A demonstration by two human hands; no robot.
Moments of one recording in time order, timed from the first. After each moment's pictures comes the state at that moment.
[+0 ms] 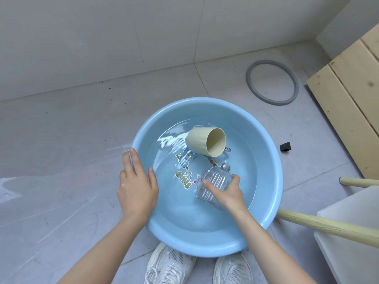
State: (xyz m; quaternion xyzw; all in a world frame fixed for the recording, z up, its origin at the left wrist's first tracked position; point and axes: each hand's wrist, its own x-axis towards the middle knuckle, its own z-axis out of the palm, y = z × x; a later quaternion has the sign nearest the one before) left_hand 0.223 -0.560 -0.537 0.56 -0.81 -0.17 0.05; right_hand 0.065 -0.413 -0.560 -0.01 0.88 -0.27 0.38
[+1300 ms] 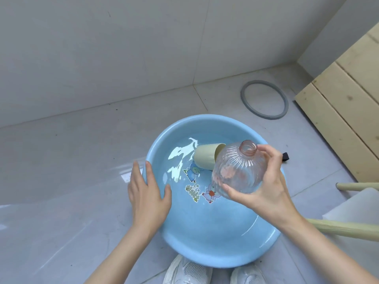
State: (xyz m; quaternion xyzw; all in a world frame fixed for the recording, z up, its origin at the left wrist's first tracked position) left_hand 0.238 -0.576 -0.512 0.48 -0.81 -0.33 0.07; right_hand 0.073 -0.420 -0.418 -0.36 0.83 -0.40 0.13
